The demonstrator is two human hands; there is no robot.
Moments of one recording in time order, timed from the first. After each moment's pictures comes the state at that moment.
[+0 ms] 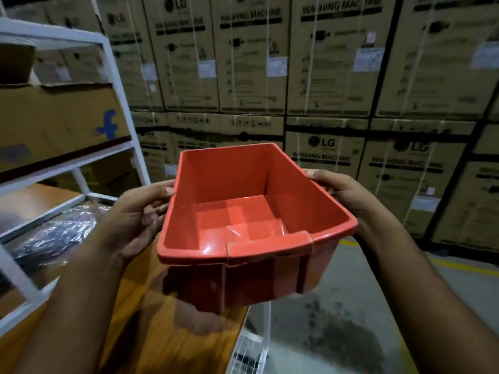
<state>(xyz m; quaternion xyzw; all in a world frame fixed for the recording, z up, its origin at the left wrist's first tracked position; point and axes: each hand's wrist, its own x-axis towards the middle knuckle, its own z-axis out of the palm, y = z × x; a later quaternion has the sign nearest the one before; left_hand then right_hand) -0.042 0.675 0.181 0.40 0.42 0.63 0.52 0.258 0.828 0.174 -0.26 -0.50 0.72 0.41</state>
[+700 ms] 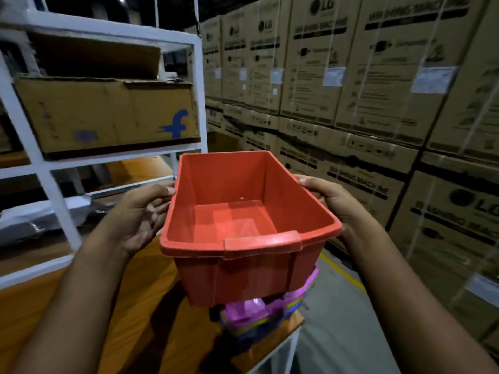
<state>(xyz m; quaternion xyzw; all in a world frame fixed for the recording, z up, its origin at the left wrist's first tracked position) -0.060 0.803 0.170 0.20 0.51 0.79 0.29 0.113 1.095 0.177 -0.13 -0.56 0.80 0.17</state>
